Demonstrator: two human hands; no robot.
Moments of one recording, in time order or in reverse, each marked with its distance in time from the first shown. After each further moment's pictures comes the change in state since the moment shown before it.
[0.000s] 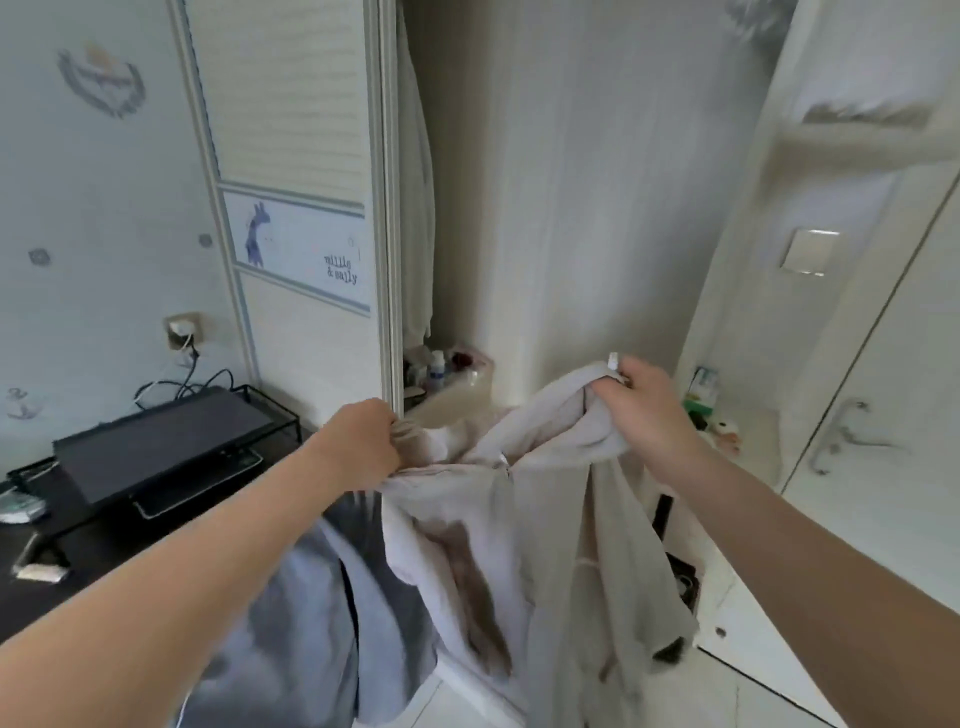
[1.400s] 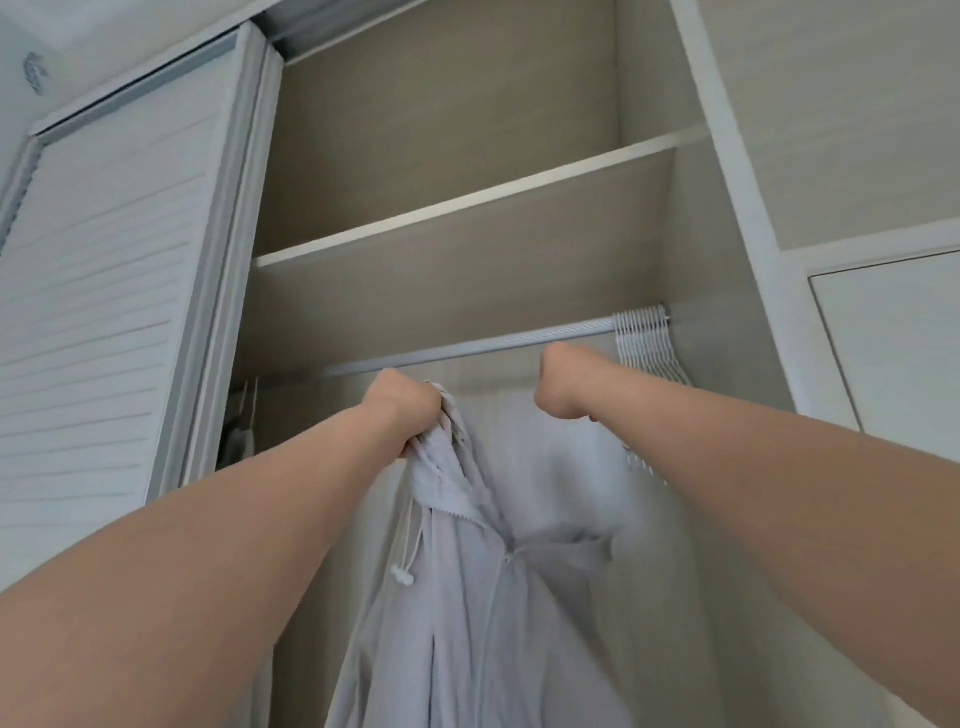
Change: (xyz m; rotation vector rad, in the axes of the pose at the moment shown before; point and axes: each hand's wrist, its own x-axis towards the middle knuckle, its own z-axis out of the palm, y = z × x) left_hand 0.372 0.325 -0.336 -0.717 0.531 0.433; right_hand 0.430 -0.315 -0.095 -1.049 0.406 -0.257
